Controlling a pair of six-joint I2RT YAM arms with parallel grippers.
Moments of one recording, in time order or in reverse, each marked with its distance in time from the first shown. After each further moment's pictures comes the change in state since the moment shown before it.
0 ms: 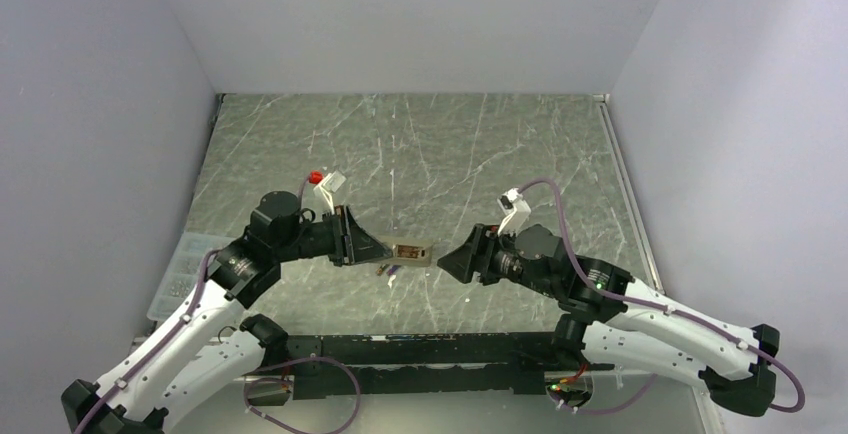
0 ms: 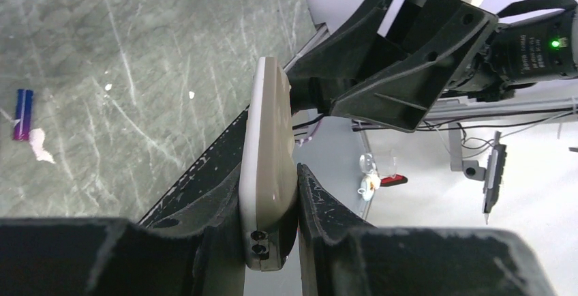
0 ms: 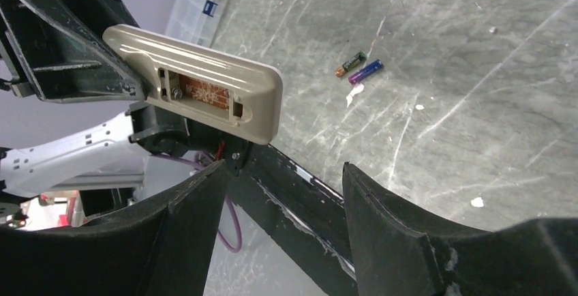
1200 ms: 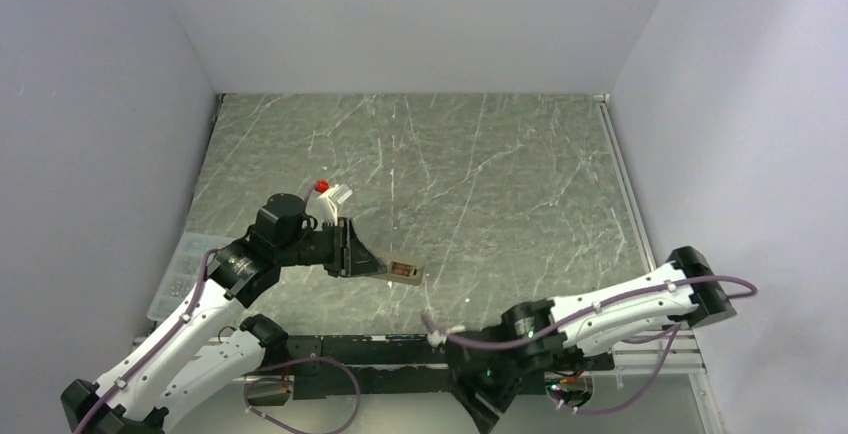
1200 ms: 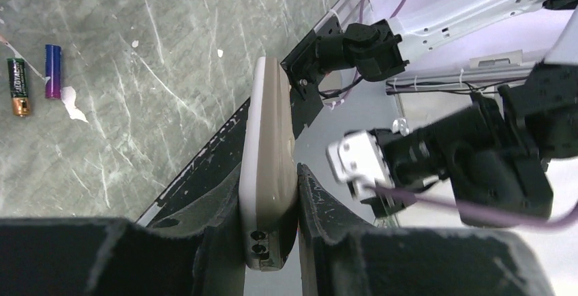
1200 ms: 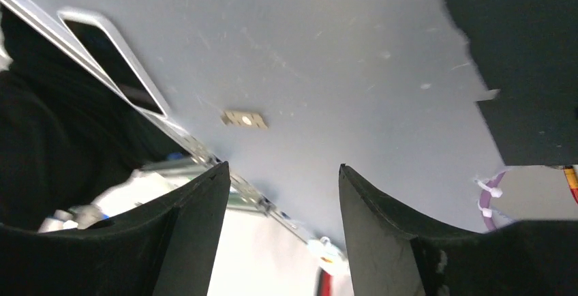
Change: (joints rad) left arm 0.000 0.010 0.020 -0.188 0.021 0.172; right arm 0.622 0.380 0.075 -0.518 -0.513 0.115
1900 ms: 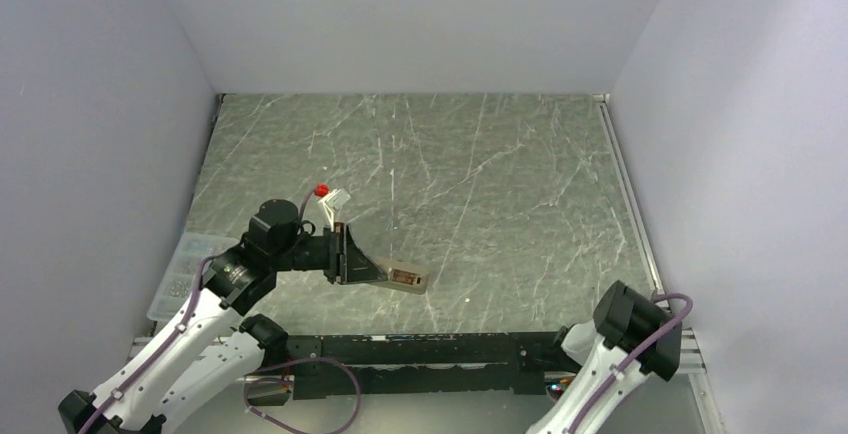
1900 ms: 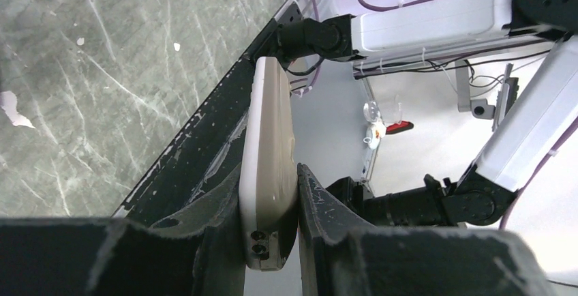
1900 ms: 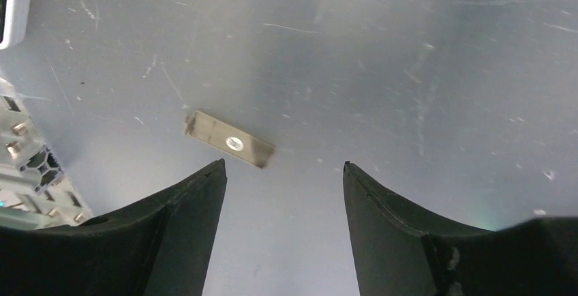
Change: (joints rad) left arm 0.000 -0.060 -0.041 0.064 0.106 -0.046; right arm 0.733 0.506 0.259 0.199 0.379 -0.164
